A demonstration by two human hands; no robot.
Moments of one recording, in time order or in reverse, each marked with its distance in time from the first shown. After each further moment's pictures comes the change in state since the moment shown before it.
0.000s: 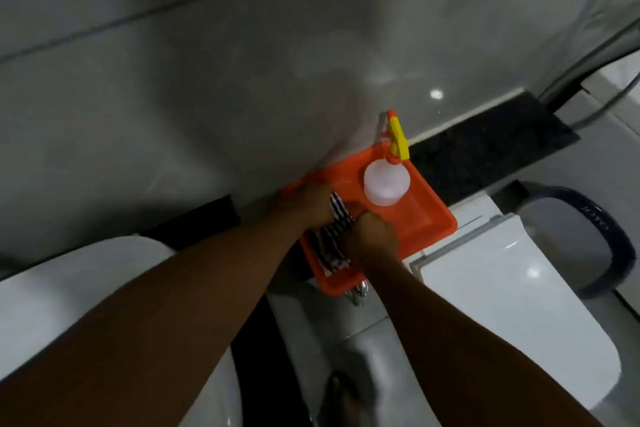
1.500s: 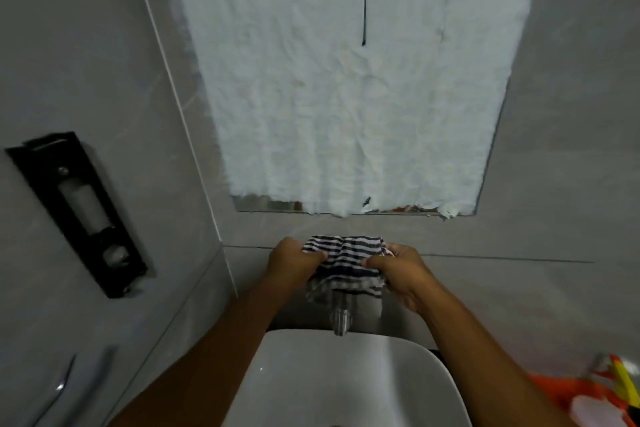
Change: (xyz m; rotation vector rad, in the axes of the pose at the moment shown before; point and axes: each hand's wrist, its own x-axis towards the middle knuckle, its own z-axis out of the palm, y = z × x) left_hand -0.468 -0.217 -0.243 -0.843 0.935 -0.520; right_hand -0.248 -0.390 -0.010 0.751 -0.428 -0.526
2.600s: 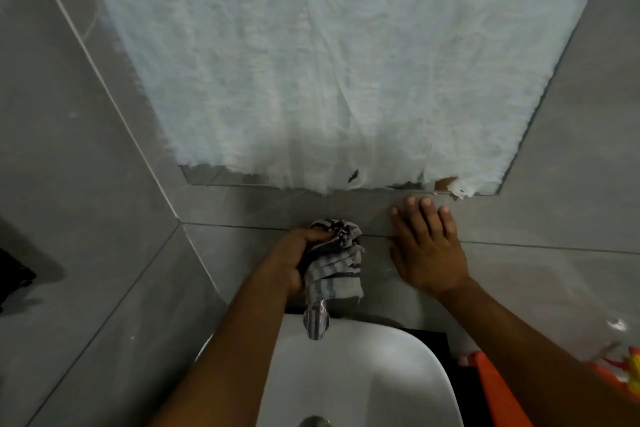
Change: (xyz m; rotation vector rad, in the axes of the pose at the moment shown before) left_hand 0.054 -0.004 0.069 -0.820 -0.472 -0.494; right_hand 0.111 0.075 -0.090 -1.464 0.666 -1.451
